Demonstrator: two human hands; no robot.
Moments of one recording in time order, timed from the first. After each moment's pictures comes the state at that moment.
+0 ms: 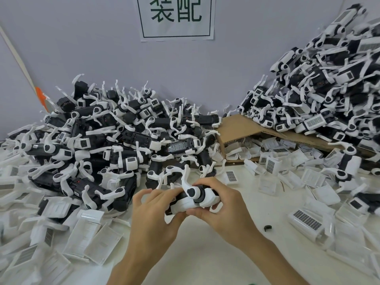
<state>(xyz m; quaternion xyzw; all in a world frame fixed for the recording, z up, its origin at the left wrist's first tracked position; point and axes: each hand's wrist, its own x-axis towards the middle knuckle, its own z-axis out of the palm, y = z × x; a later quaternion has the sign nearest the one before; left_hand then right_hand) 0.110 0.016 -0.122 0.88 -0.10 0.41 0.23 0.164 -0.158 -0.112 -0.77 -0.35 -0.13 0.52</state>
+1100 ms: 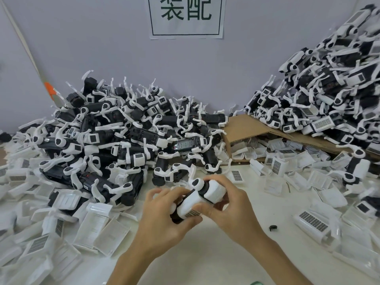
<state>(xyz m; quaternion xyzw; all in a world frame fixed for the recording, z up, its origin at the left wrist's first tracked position) 0.101 0.019 -0.117 0.88 -0.09 0.29 0.36 0.162 -0.155 -0.113 -0.74 -0.34 -0.11 0.57</state>
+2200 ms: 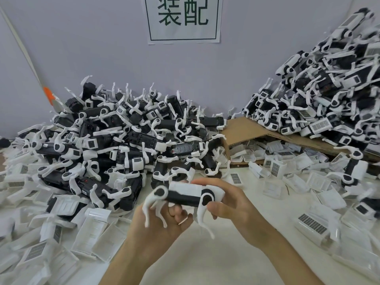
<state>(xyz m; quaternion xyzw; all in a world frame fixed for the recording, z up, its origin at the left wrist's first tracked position) 0.104 0.029 -0.114 0.35 0.01 -0.04 0.94 0.163 -0.171 -0.091 -0.64 -0.35 0.13 0.67</state>
